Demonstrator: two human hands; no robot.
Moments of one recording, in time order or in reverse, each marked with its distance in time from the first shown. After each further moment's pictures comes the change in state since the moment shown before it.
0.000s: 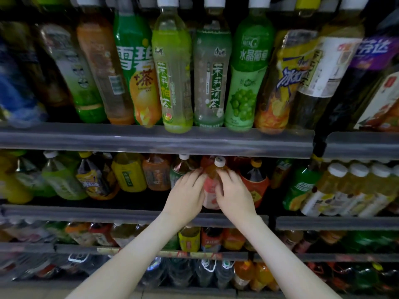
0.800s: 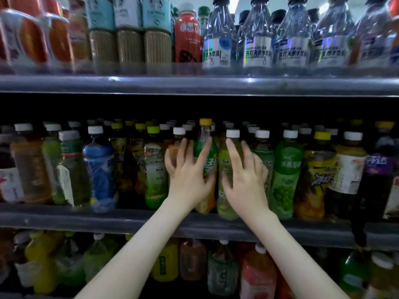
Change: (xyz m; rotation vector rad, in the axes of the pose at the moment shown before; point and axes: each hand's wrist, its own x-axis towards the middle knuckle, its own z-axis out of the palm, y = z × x) left_hand 0.118 -0.074 -0.204 0.249 0.510 -0.075; right_hand 0.141 -0.168 -0.099 -0.149 0.550 -0.218
